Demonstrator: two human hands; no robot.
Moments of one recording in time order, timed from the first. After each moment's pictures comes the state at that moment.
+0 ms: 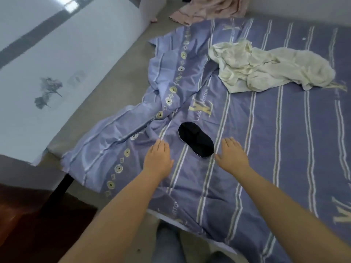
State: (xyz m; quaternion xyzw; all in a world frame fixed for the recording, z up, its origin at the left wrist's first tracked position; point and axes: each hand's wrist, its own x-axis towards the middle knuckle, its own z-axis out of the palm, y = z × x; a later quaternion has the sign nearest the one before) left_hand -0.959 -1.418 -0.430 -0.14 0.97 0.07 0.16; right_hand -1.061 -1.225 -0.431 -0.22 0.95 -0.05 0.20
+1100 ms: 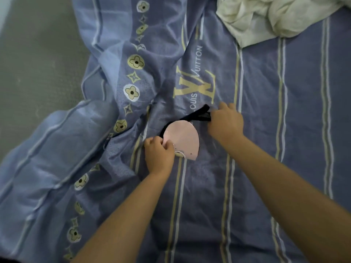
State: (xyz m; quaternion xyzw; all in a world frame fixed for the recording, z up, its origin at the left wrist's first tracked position) left_hand -1.122 -1.446 -0.593 -0.39 0.83 0.38 0.08; right_hand -1.222 -1.320 -0.571 -0.13 0.98 -0.04 0.17
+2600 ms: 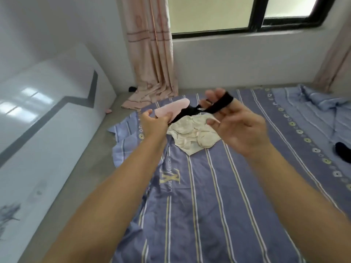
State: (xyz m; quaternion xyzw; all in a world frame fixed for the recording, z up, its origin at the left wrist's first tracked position) left_hand -1.165 -1.365 -0.155 -0.21 0.63 0.72 -0.17; right_hand -1.128 -1.189 -0.127 -0.30 0.44 -0.83 0.15
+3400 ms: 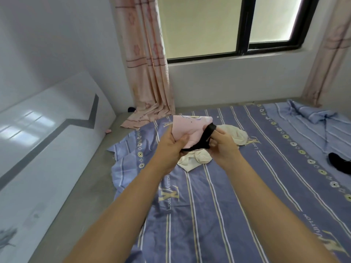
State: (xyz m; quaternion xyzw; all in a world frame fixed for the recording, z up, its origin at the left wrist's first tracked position) left_hand -1.123 -1.339 -0.144 0.13 0.64 0.75 -0.01; right_hand -1.139 -1.202 -0.146 -0.08 0.50 -0.86 0.04
